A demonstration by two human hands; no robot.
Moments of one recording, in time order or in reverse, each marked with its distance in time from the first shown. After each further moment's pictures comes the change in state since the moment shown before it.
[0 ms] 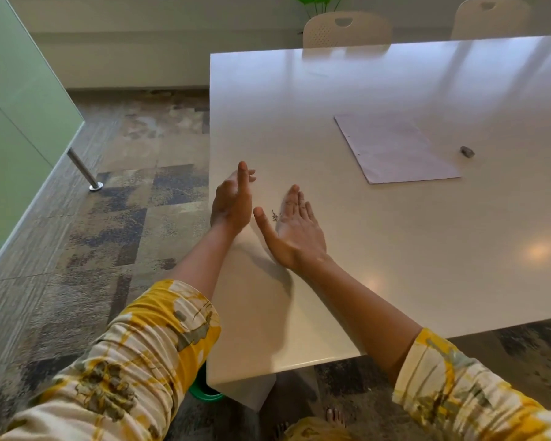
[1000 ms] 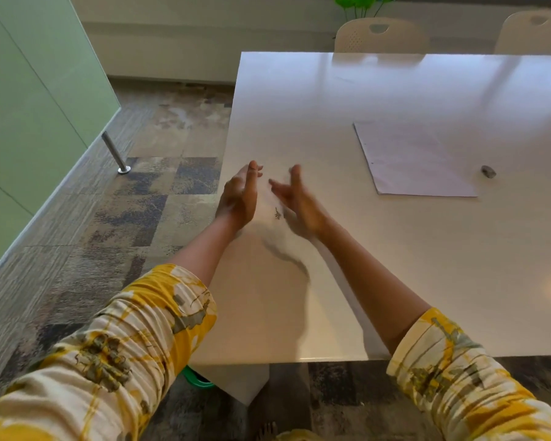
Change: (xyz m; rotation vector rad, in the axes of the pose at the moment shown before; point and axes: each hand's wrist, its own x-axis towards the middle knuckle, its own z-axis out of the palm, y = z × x) left_hand -0.011 0.012 -0.002 -0.012 0.038 -0.066; right_hand 0.043 0.012 -0.035 0.979 -0.248 -0.092
